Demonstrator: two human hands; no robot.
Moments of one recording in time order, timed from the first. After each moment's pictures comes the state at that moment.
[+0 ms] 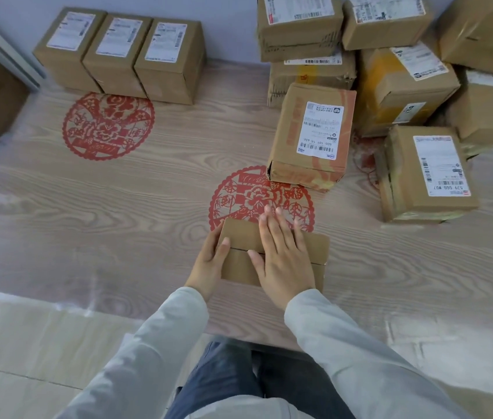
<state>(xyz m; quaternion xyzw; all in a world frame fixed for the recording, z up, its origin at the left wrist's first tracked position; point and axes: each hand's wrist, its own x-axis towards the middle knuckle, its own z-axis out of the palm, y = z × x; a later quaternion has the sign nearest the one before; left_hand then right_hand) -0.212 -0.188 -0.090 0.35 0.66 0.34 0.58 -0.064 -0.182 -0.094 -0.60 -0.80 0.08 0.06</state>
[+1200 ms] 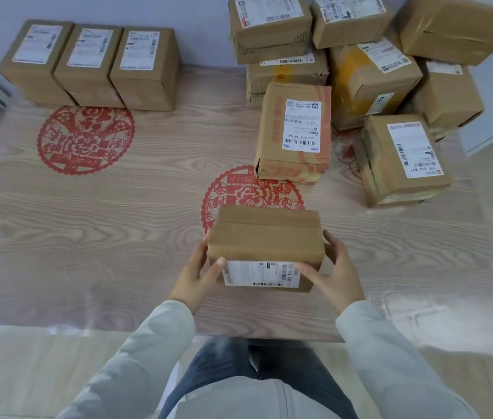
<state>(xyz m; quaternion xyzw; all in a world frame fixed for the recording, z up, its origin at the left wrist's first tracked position) -0.250 -0.208 -0.092 0.45 0.61 0.26 0.59 -0.001 -0.224 -0.074 -0.73 -0.42 0.46 0.29</state>
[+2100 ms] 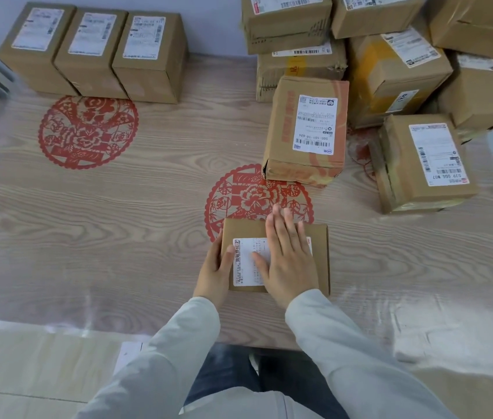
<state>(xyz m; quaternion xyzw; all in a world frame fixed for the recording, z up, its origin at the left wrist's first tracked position) -0.208 -0.186 -0.109 0.34 0.68 0.30 0.58 -0.064 -0.179 -0.119 -0.64 -0.77 0.07 0.04</state>
